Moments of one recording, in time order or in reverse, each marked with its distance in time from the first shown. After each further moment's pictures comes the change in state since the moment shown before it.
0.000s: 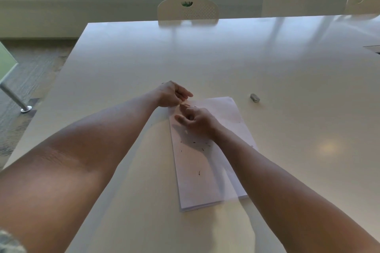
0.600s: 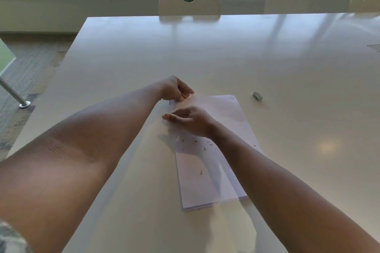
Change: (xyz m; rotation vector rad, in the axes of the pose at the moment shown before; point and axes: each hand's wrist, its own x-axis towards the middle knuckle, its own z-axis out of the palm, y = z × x) left_hand 0.005 0.013 -0.008 -0.032 -0.097 -0.082; right_hand -0.001 -0.018 0.006 0.268 -0.117 -0.053
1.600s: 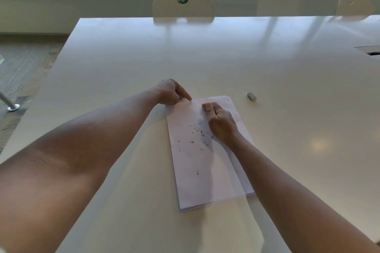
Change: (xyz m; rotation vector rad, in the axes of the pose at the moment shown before) left_hand -0.006 0.002 0.008 0.112 0.083 0.041; right_hand -0.032 0.033 -0.033 -0.091 0.460 0.243
